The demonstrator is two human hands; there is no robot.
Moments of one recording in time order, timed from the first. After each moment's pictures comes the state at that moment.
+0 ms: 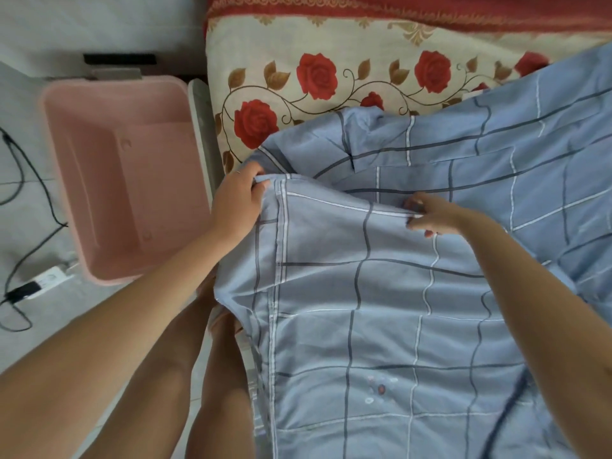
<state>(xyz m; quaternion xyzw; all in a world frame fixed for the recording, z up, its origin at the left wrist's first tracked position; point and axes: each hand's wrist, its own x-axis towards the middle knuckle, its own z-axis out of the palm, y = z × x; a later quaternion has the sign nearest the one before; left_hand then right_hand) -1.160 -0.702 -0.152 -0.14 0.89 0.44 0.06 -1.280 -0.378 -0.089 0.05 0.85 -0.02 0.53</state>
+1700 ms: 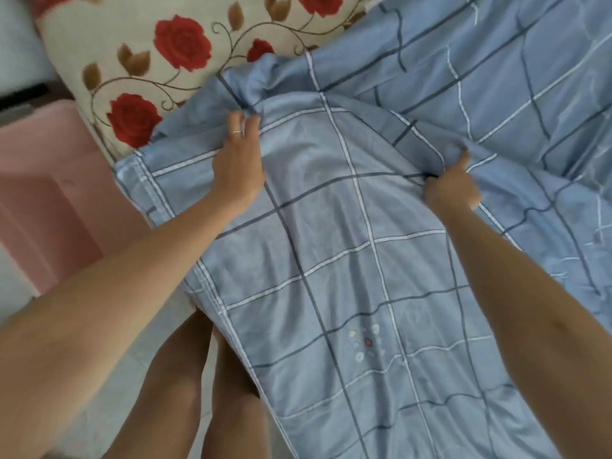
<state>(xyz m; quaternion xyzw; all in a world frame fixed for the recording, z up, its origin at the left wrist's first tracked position) -1.229 -0.569 -0.151 -0.04 0.96 0.23 0.17 -1.218 -0.250 -0.116 0.38 0.90 -0.01 0.23</state>
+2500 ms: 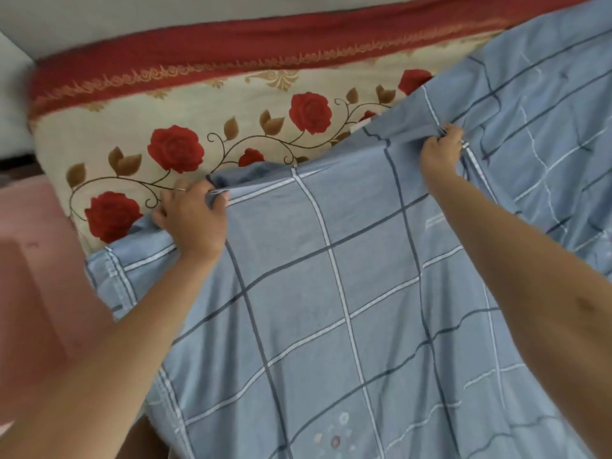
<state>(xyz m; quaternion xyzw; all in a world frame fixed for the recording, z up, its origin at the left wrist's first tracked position) -1.292 -0.582 -0.161 -0.25 0.94 0.25 0.03 -1.428 -0.263 -0.109 0.35 0.90 -0.28 0.01</state>
